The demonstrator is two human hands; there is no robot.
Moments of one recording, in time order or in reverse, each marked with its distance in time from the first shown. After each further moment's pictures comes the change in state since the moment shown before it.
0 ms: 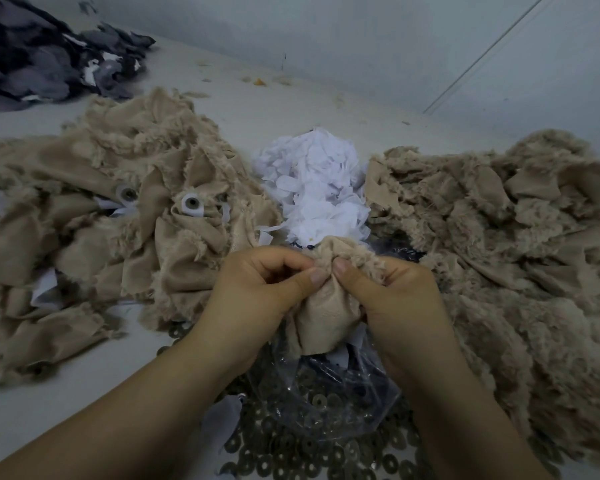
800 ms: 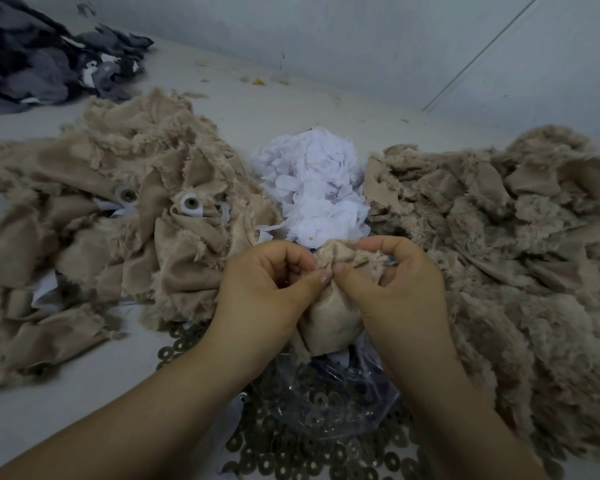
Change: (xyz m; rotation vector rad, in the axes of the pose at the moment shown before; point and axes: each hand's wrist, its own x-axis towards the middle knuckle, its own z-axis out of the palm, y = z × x) left_hand -0.003 -0.002 0.008 0.134 0.087 0.064; right_hand -0.002 -0.007 0.004 -0.202 0.152 -0.073
